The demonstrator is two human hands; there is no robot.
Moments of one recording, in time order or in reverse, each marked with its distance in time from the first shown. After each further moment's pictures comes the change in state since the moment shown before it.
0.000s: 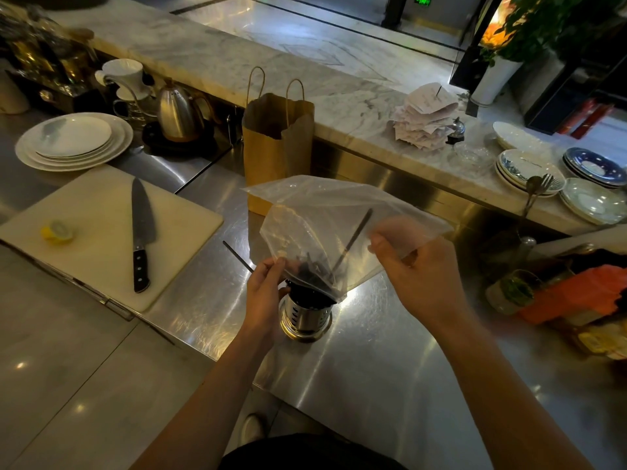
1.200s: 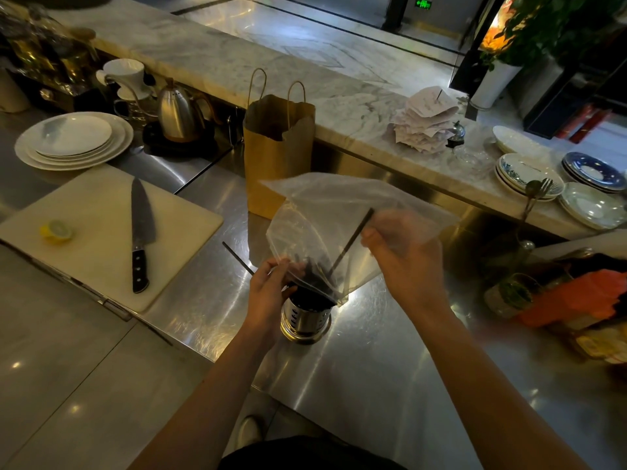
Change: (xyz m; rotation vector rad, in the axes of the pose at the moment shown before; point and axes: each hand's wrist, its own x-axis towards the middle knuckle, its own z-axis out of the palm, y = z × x) left_hand 0.002 0.004 0.004 -0.004 -0.043 -0.039; right_hand 0.013 -0.002 0.017 0.106 0.103 -0.027
